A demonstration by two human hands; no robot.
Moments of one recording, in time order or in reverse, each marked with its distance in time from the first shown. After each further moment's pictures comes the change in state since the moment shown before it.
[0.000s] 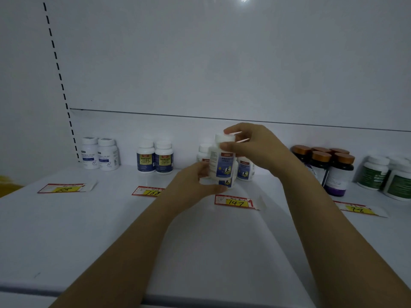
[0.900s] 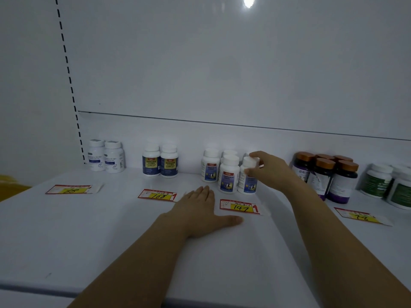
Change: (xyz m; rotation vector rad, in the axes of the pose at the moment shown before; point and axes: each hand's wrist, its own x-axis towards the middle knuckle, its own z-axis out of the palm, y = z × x) left_hand -0.006 -0.017 0.020 0.749 -0.341 -0.104; right_hand 0.012 0.063 0.008 -0.329 -0.003 0.194
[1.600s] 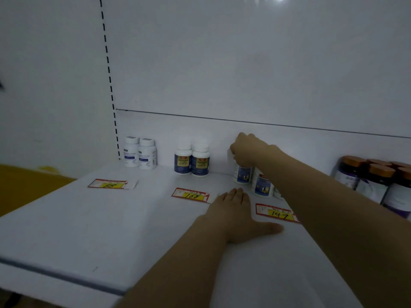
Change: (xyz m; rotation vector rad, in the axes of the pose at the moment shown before) left_hand -0.002 -0.002 0.001 -0.102 0.066 0.029; right_hand 0.078 -0.105 0.059 -0.812 -0.198 -0.306
